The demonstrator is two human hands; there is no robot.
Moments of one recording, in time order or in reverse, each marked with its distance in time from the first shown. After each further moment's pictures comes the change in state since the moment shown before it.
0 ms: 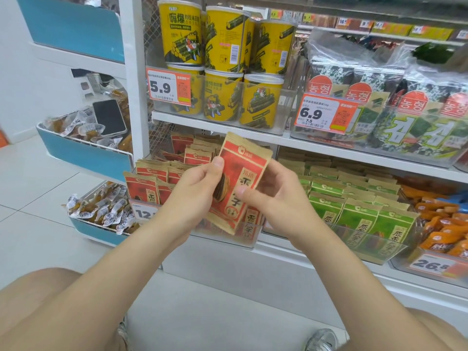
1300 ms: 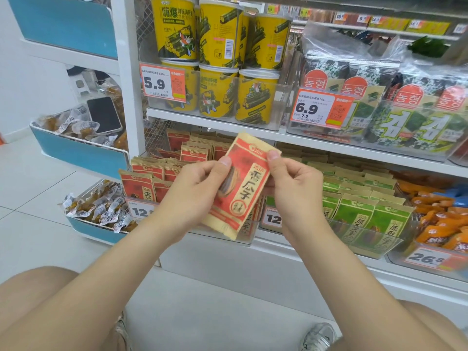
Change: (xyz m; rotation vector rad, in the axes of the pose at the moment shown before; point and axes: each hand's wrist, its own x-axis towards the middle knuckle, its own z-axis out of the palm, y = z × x) left_hand -0.004 0.004 0.007 0.106 0.000 0.049; right_hand 0.003 0.003 0.002 0.228 0.406 0.074
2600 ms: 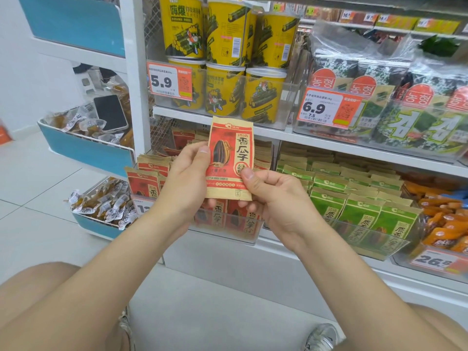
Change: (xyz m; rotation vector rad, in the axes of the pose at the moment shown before) left_hand 0.007 -0.001 -0.006 -0.275 0.223 -0.051; right_hand -0.014 -0.005 0.007 0.148 -0.394 0.278
